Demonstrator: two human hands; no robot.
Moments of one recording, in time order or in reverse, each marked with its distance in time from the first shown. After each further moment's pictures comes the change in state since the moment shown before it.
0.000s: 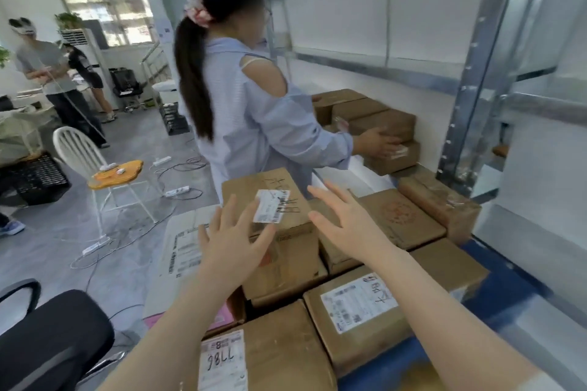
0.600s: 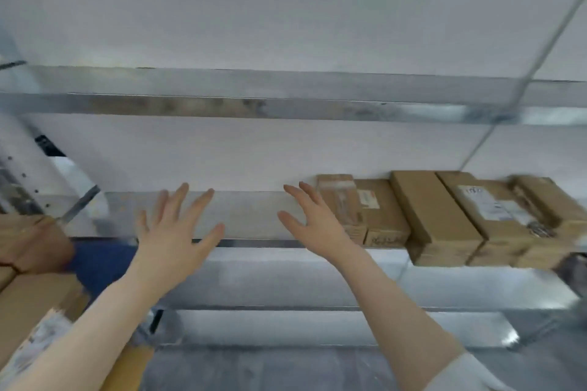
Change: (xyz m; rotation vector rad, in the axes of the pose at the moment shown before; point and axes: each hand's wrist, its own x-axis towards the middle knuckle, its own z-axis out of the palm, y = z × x) left_hand -0.201 0.448 0.162 -0.190 -0.381 1.123; right_hand -0.489 0.072 -0.315 -0.381 0.748 0.890
